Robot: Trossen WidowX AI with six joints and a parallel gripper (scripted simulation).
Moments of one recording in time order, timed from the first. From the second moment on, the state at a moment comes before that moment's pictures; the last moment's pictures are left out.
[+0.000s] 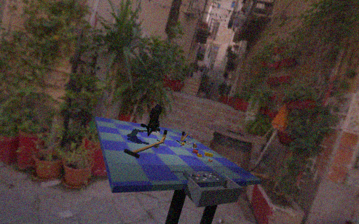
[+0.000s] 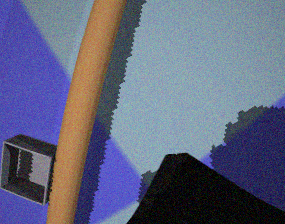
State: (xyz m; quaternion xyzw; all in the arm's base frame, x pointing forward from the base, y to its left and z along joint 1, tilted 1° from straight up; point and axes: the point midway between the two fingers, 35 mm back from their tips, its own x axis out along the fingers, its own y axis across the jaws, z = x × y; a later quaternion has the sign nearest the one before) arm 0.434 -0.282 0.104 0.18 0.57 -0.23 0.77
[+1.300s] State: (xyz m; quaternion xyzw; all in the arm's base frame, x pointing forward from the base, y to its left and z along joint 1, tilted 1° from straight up) arm 0.438 -0.277 0.026 0.18 0.59 -0.22 0.76
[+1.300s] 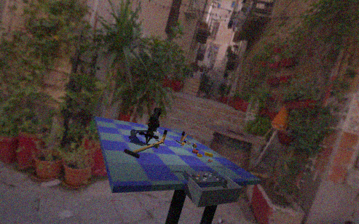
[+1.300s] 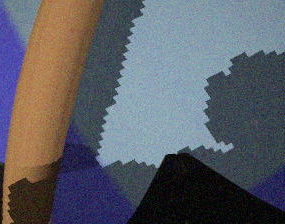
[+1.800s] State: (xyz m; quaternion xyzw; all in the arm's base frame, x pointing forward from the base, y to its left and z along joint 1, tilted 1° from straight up) arm 0.451 -0.270 0.028 0.18 0.58 -0.22 0.76
